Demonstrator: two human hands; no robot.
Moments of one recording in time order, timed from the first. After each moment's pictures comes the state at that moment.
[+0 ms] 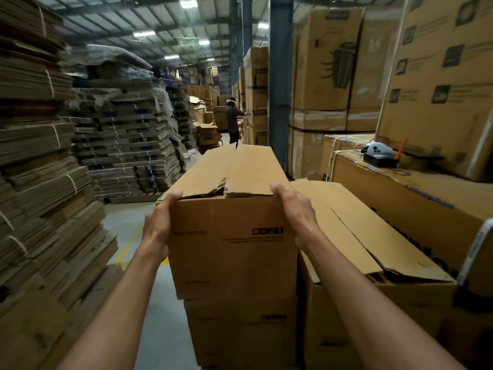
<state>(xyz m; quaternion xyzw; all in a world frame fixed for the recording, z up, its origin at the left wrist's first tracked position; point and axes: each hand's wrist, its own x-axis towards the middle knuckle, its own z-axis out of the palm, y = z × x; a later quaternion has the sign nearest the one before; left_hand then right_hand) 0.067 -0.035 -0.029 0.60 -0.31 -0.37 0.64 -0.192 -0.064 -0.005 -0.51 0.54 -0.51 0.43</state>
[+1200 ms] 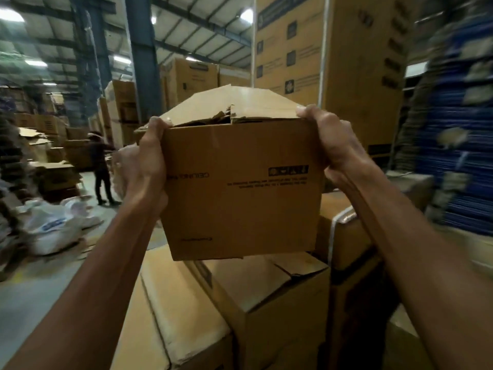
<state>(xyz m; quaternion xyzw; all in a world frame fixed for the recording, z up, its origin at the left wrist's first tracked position) -0.066 -0.049 0.152 0.32 -0.50 -0.41 0.70 -0.294 0.064 0.182 -0.44 0.52 -0.71 0.20</state>
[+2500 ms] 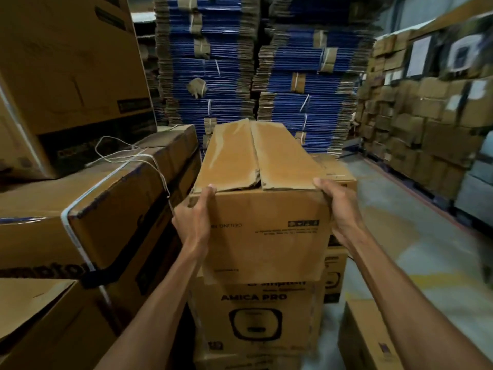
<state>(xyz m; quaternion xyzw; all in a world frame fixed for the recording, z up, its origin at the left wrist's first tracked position) -0.525 0.143 -0.048 0.19 -0.65 -0.64 0.36 -0.608 0.384 -0.056 -0.03 0.62 -0.78 -0.07</state>
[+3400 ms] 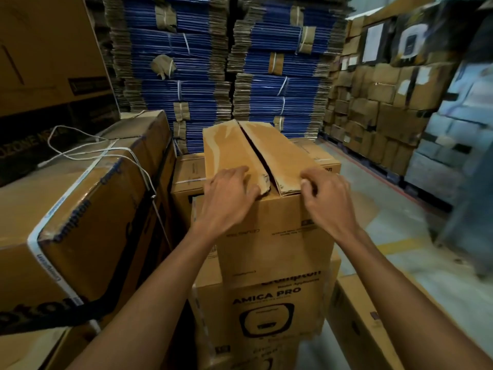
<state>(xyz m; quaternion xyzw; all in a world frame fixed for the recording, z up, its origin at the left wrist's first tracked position) -0.616 0.079 -0.050 -0.10 -0.95 -0.20 0.21 -0.620 0.295 -0.075 -0.09 0.89 -0.30 -0.32</state>
